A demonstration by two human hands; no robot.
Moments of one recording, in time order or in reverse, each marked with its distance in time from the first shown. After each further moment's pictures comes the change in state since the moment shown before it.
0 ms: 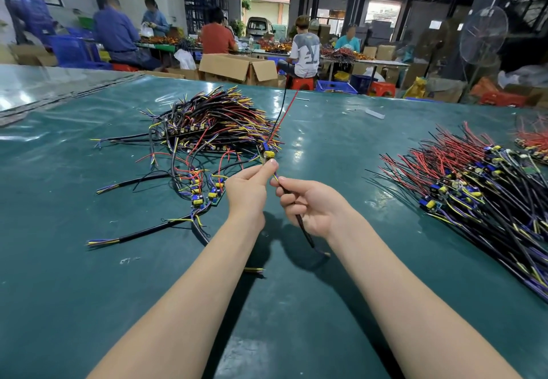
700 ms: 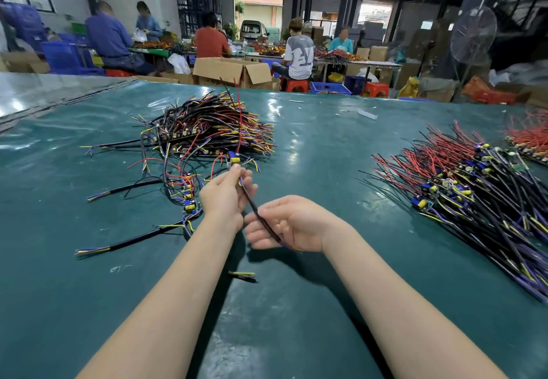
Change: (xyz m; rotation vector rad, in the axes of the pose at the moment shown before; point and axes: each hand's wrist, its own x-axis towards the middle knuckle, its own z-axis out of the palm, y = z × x) left_hand 0.013 0.006 -0.014 -0.243 0.072 -0.142; right_hand 0.000 0.019 -0.007 -0.347 -0.191 0.066
